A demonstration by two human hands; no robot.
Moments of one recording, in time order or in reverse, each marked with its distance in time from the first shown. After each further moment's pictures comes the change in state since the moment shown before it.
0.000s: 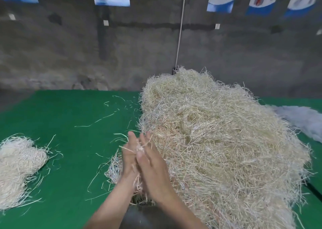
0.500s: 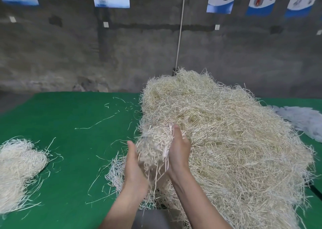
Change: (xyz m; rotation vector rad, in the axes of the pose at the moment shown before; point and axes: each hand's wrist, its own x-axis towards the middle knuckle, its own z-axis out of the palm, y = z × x) left_hand 0.010 0.021 -0.023 -1.488 -0.732 -0.628; right_hand 0.045 0.000 -0.035 0.504 0.425 0.270
